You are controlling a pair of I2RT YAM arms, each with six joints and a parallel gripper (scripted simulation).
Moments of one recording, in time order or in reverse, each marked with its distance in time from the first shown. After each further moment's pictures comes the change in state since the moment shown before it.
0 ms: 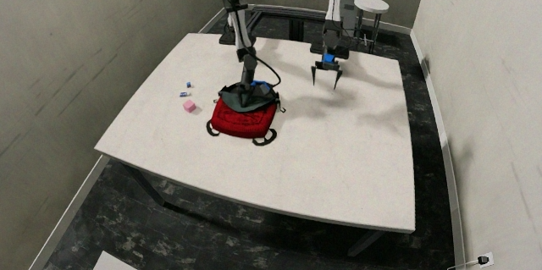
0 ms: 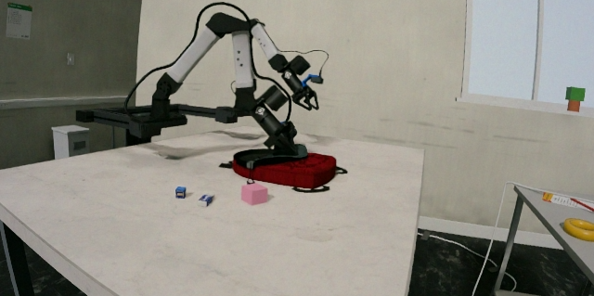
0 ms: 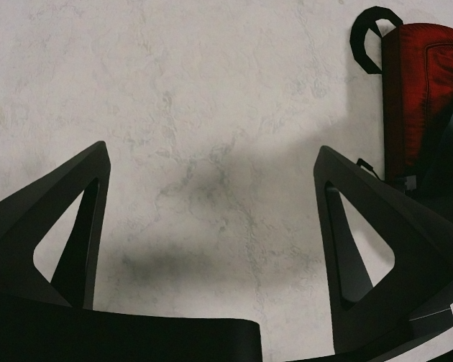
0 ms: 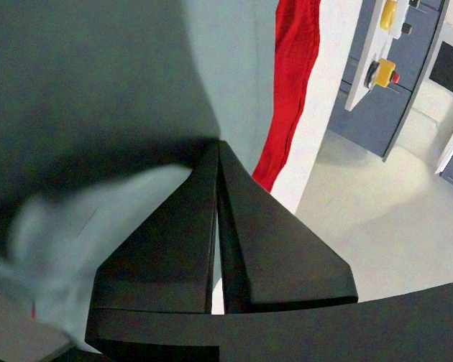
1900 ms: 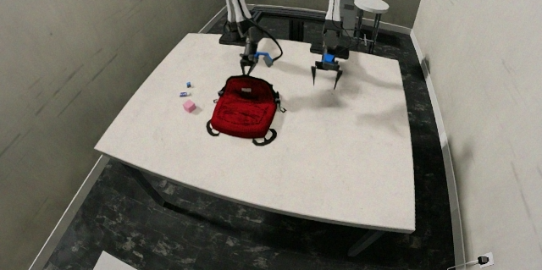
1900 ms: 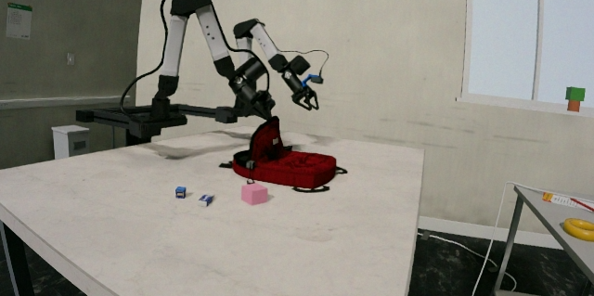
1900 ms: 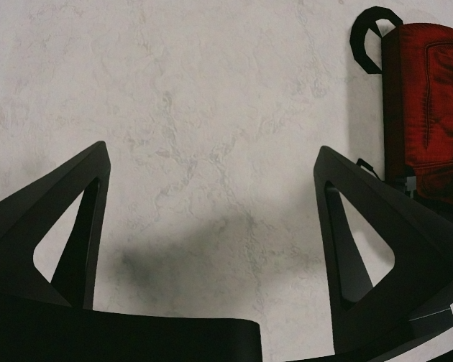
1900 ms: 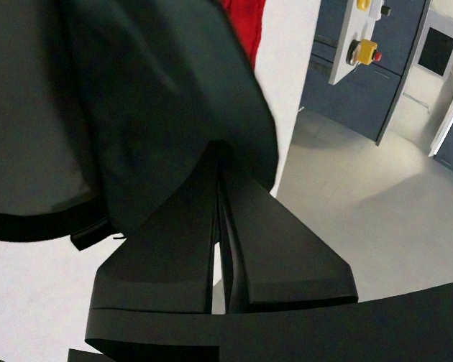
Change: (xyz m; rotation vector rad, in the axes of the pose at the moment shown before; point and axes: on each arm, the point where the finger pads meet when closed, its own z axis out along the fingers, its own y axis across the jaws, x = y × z) left arm 0.000 0.000 0.000 0.000 0.000 0.000; right arm 0.006 -0.014 -0.125 0.014 0.005 0.018
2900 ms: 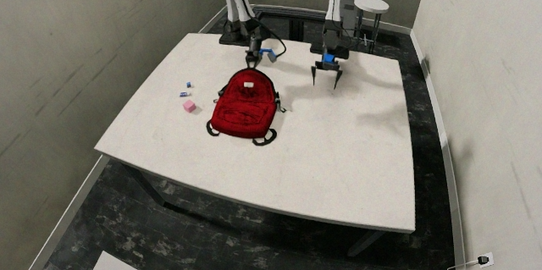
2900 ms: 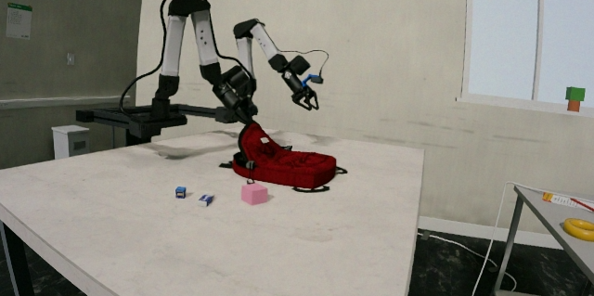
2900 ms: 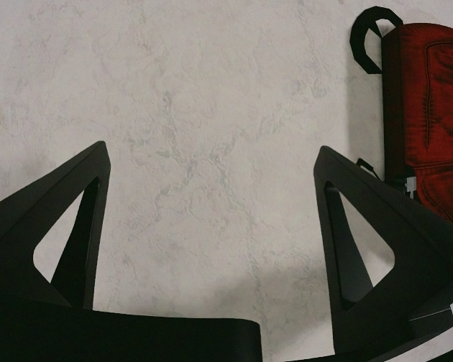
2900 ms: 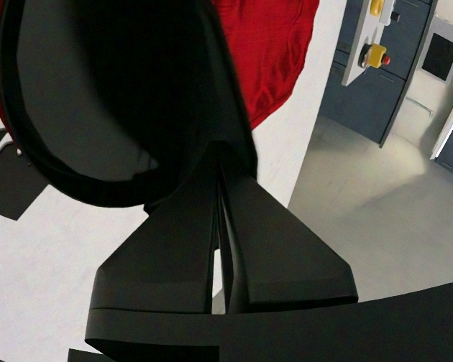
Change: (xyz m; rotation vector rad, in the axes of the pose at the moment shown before) left arm 0.000 0.000 0.000 0.000 0.000 0.000; right arm 0.000 0.064 -0.036 -0.010 -0.005 -0.017
